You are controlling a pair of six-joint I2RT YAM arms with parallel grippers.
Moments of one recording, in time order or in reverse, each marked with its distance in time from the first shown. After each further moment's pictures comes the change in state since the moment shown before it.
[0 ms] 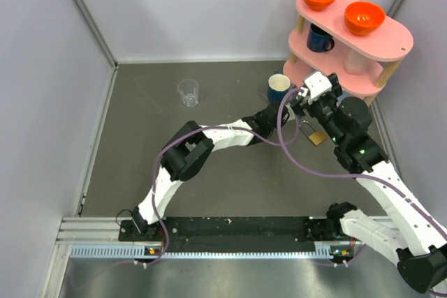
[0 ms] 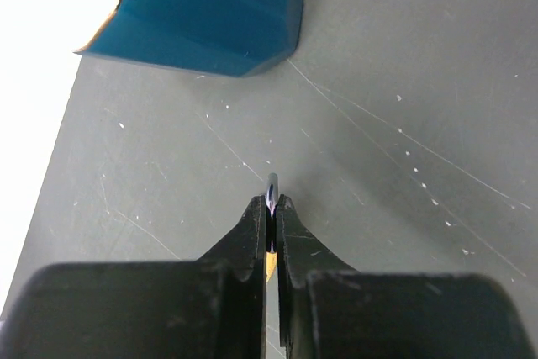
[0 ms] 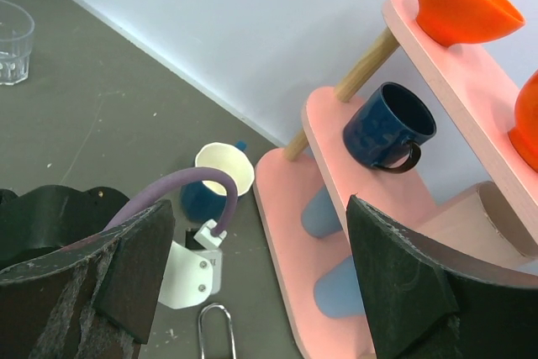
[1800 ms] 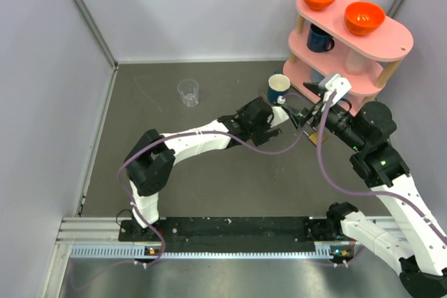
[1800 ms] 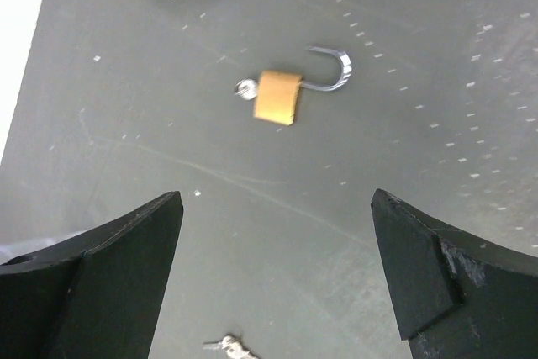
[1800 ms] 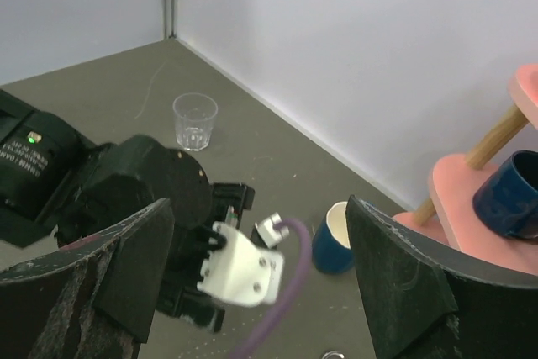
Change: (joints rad) left arm -0.014 -0.363 -0.229 -0.236 0.177 -0.099; right arm -0.008 -0.098 0.104 -0.139 -0.346 0.270
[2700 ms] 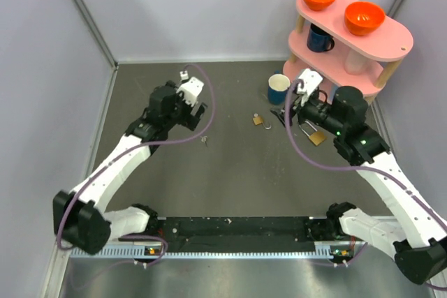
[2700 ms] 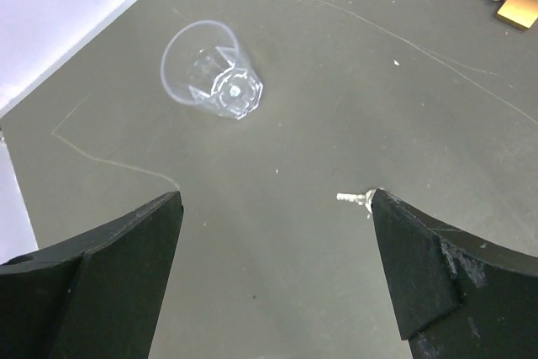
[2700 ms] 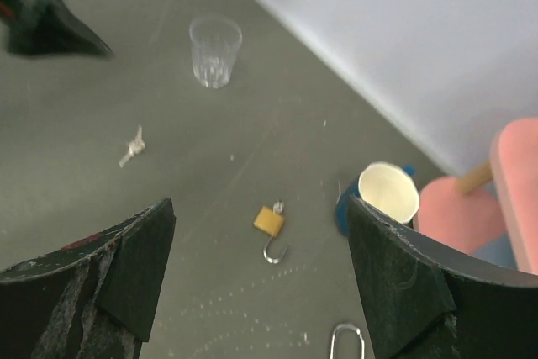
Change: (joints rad) left arm 0.506 -0.648 -0.400 -0.051 0.216 -0.051; right arm 0.000 0.146 0.027 -0.042 -0.071 -0.047
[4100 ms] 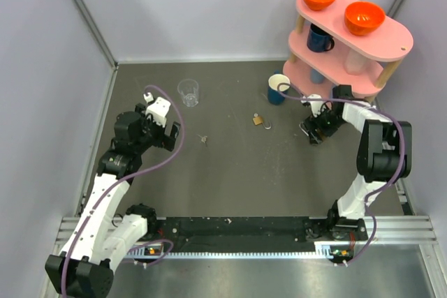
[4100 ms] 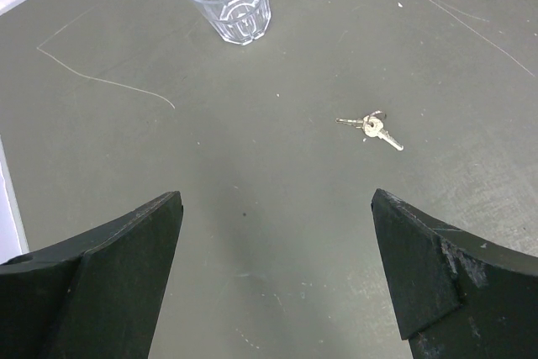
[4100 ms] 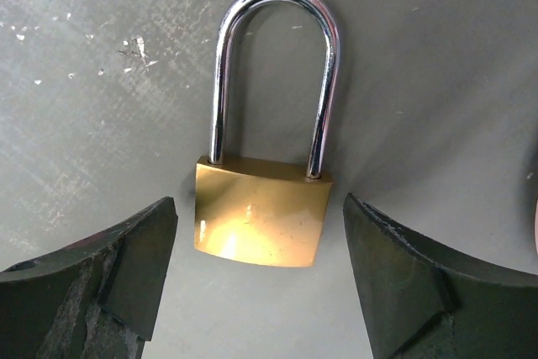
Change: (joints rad) left arm 0.266 -0.437 -0.245 -0.137 0.236 -0.036; right arm -0.527 0.827 0.065 -0.417 0.014 -0.495
